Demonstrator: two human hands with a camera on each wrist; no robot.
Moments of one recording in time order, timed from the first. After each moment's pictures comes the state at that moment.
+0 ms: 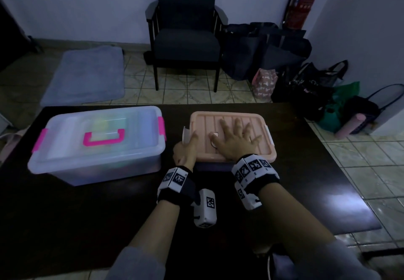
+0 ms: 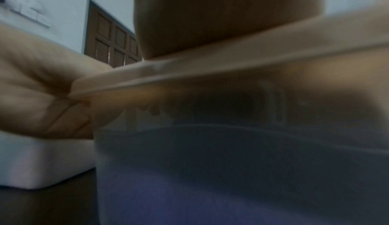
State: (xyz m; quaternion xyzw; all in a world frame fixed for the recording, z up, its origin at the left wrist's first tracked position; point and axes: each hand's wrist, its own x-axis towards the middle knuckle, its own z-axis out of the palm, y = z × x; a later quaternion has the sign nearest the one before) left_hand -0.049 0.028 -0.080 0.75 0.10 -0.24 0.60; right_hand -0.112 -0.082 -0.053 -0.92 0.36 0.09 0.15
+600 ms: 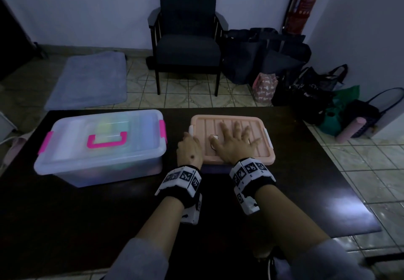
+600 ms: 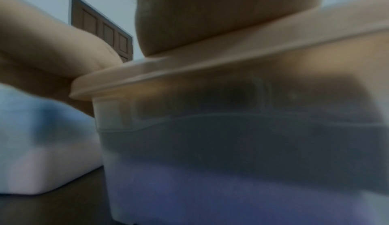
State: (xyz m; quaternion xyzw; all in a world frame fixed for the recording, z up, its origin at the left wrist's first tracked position) left_hand -0.056 0.024 -0.050 0.93 -0.10 -0.15 0.32; right_hand -0.113 -0.079 -0.050 -0.92 0.36 0.08 0.14
